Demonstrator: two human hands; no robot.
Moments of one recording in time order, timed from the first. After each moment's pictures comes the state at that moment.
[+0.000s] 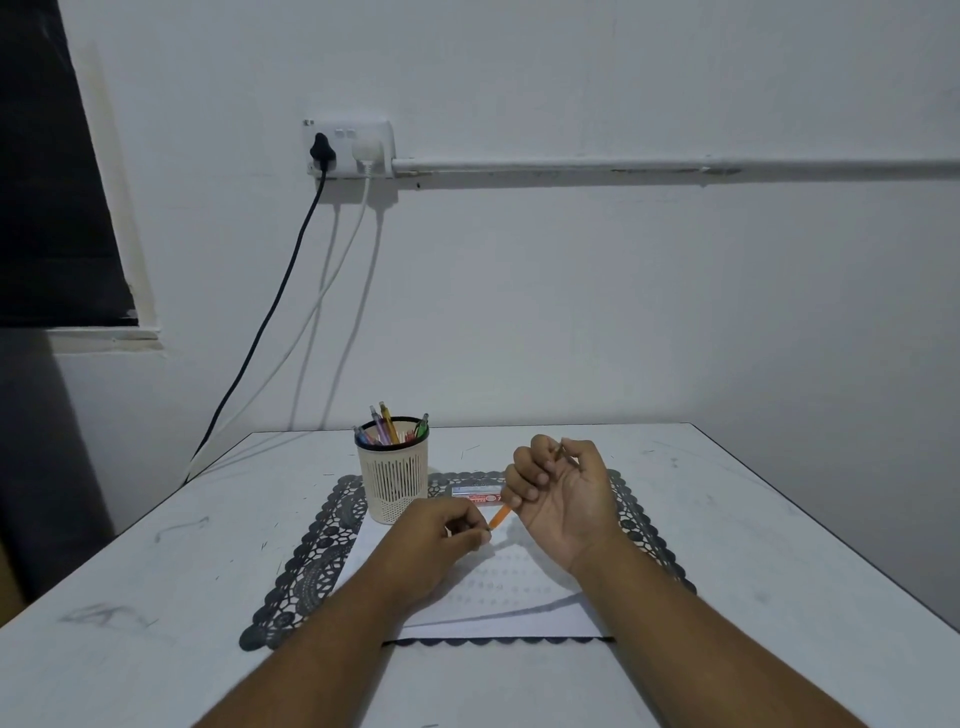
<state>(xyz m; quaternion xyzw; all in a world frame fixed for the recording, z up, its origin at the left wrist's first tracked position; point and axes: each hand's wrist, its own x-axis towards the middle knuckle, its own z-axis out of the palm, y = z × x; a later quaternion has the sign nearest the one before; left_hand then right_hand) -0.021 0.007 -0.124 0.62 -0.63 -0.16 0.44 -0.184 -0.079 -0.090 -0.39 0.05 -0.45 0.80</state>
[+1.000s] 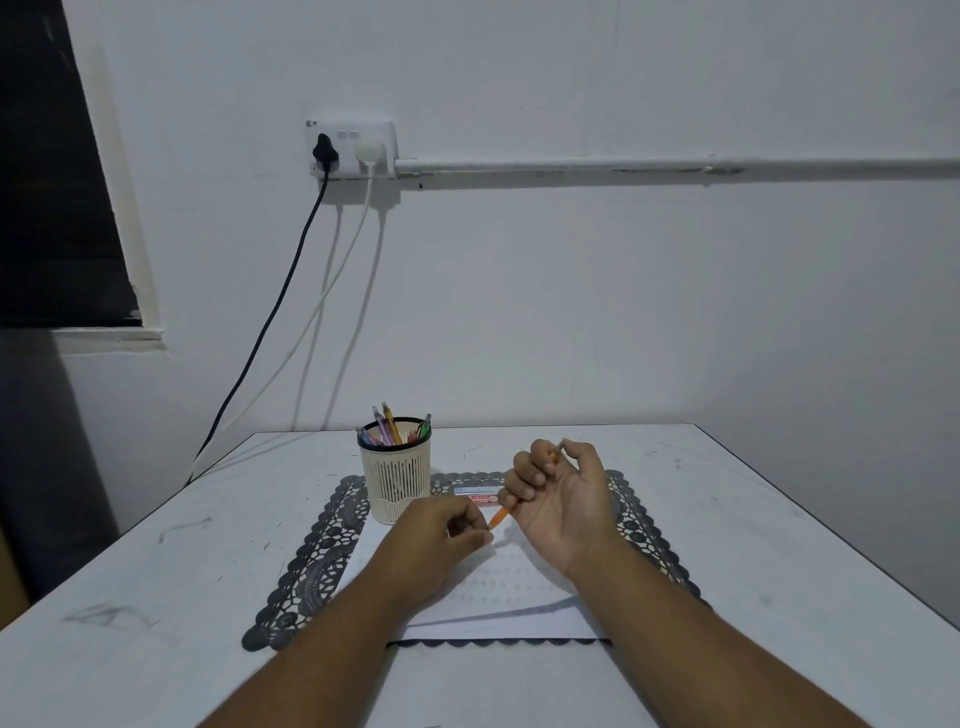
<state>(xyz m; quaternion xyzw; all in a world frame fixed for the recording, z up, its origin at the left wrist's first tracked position) -0.023 0.008 -0.123 0.64 -0.62 -0.13 0.44 -0.179 -0.075 -0.091 -0.34 0.07 -0.45 0.82</state>
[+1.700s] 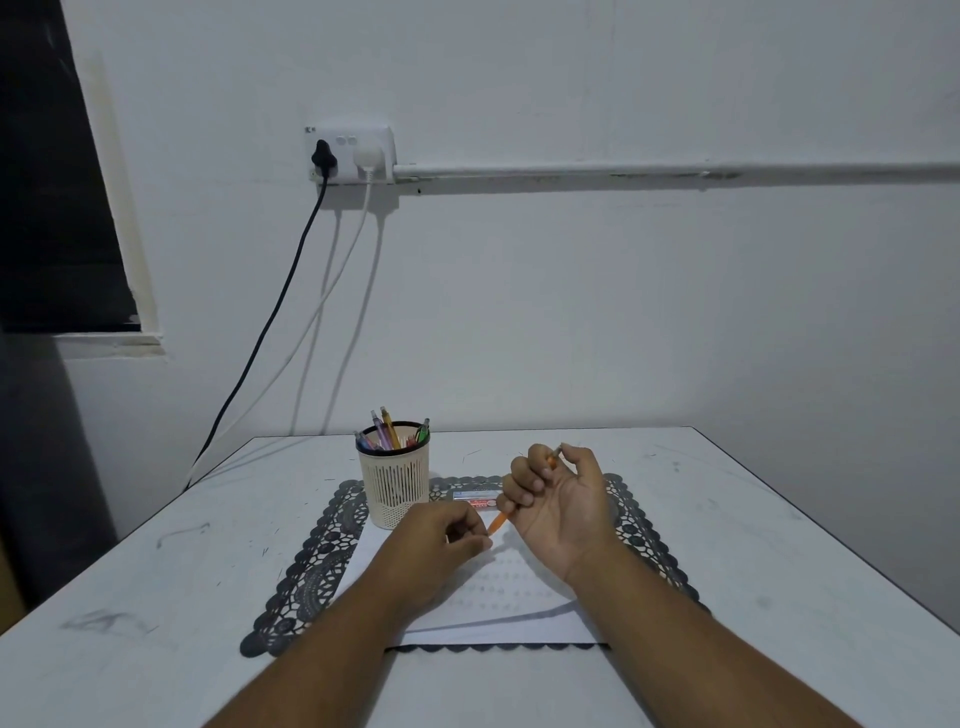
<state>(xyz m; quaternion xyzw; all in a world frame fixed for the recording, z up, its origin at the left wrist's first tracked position) -0.023 0.008 -0.125 0.63 -0.62 -0.14 0.44 -0.178 -0.077 -0.094 -0.35 0.07 -0.45 0.82</state>
